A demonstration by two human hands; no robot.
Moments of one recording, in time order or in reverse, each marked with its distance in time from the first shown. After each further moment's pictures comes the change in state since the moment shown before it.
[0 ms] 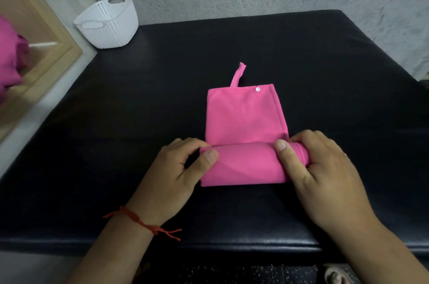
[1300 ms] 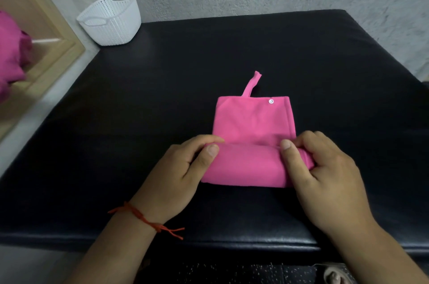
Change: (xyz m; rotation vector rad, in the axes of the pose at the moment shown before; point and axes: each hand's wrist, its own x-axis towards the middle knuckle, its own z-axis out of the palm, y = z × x) left_hand -0.001 0.002 0.002 -0.068 -0.043 0.005; right_hand -0.005 -0.007 0.002 0.080 0.052 -0.002
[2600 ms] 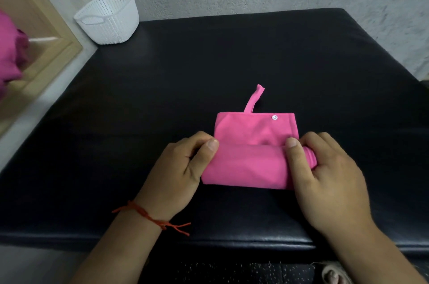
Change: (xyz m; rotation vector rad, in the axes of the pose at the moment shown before) left_hand 0.005 0.003 0.007 -0.033 0.046 -0.015; right_hand -0.002 -0.002 -0.002 -0.100 0.045 0.074
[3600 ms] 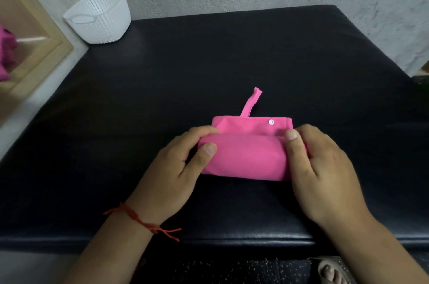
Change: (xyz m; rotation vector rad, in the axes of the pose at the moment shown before) left_hand -0.004 0.006 0.001 0.014 -0.052 -0.029; right_hand 0.006 0.007 -0.004 0.070 -0.055 -0.045
